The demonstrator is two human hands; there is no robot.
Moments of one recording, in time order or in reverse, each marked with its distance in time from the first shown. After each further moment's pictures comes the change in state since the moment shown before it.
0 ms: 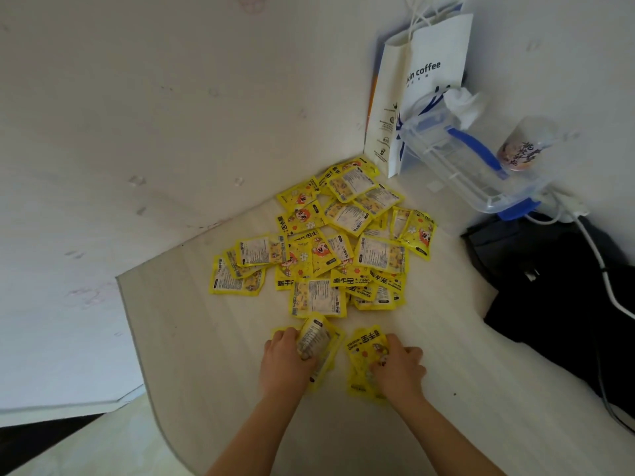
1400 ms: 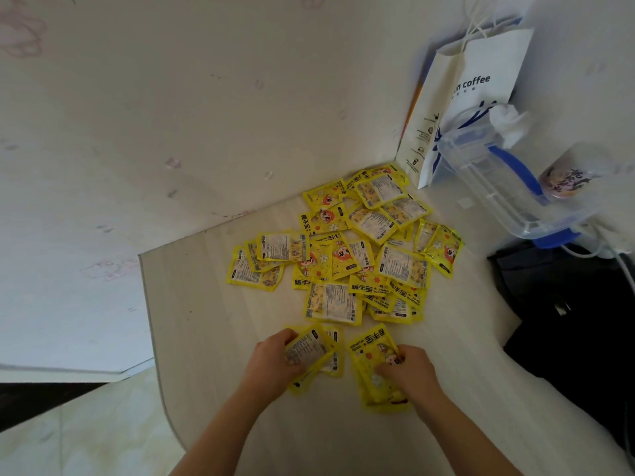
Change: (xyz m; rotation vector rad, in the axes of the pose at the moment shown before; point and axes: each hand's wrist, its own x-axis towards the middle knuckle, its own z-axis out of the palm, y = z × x) left_hand 0.001 -0.031 -0.038 -0.211 -0.141 0.055; right_hand 0.008 -0.018 -0.029 0.140 -0.137 -0.085
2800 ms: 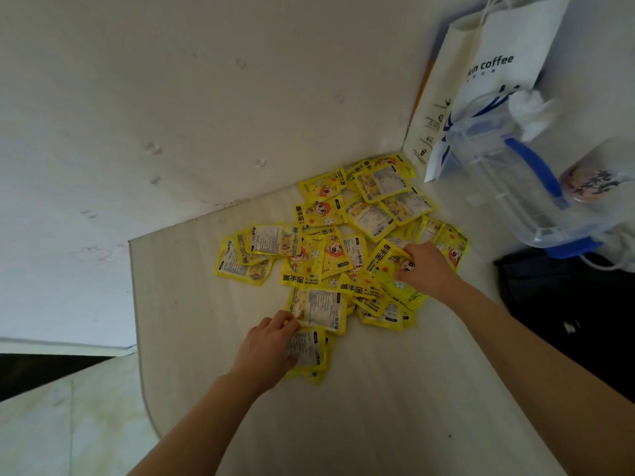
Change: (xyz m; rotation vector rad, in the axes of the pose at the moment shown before) left_hand 0.027 0.018 0.015 0.578 -0.026 0.241; right_hand 0.129 -0.086 -0.100 -0.491 0.013 -0.464
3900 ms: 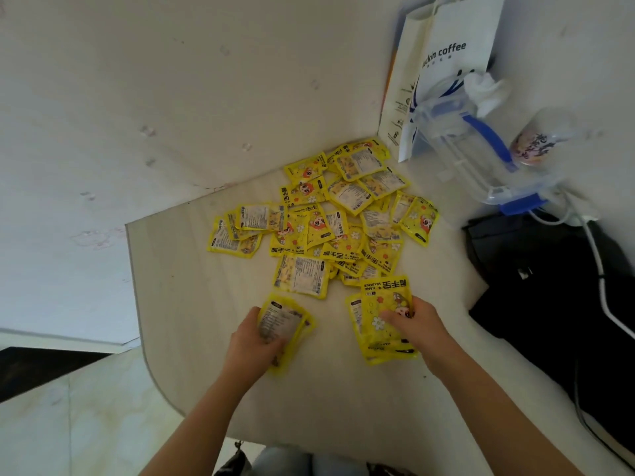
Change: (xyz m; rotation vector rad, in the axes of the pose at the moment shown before) left_hand -0.067 0.025 0.022 -0.750 0.205 -0.428; right_hand -0.160 0.029 0.068 0.905 -0.013 0.296
